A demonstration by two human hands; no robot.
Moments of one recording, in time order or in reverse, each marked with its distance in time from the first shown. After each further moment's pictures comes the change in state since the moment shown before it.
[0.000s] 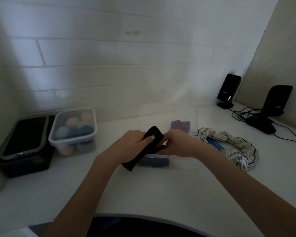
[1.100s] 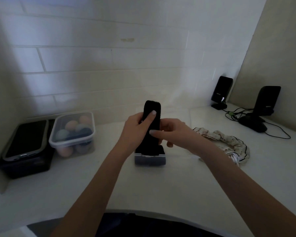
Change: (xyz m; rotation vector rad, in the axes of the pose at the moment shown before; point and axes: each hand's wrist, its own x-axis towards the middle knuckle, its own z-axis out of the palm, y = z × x) left_hand 0.007 0.045 -0.008 -0.729 0.417 -0.103; right_hand -0.028 -0.030 -0.026 0.637 0.101 0.034
